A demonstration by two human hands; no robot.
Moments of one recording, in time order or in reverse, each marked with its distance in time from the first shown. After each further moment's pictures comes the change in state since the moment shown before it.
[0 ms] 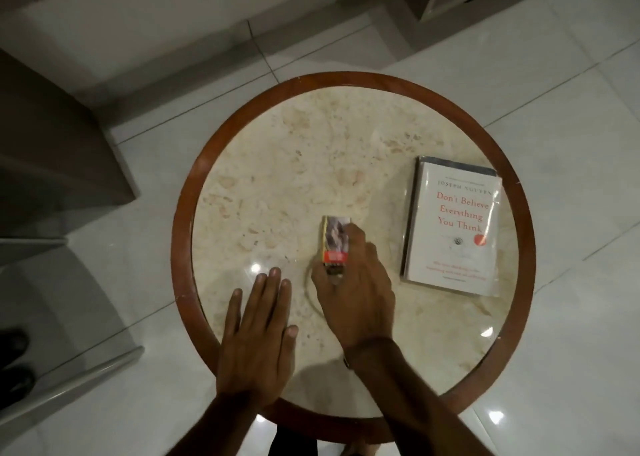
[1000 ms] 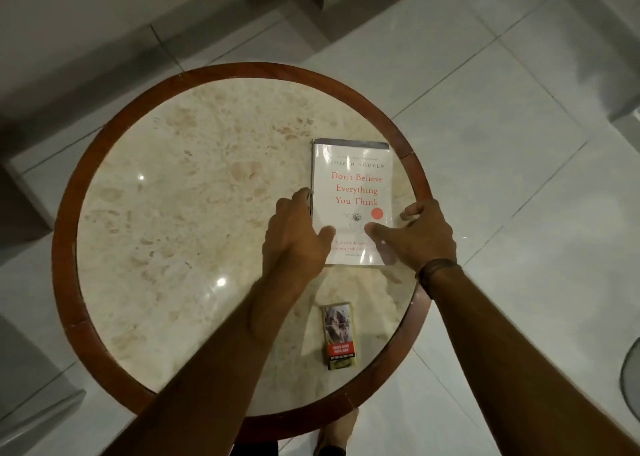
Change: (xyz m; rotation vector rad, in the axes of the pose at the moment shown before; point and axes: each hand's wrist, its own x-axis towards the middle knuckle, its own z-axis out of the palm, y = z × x) left_hand 0.172 0.199 -0.064 -0.550 -0.237 -0.260; right_hand 0.076 0.159 -0.143 0.155 0.025 0.537
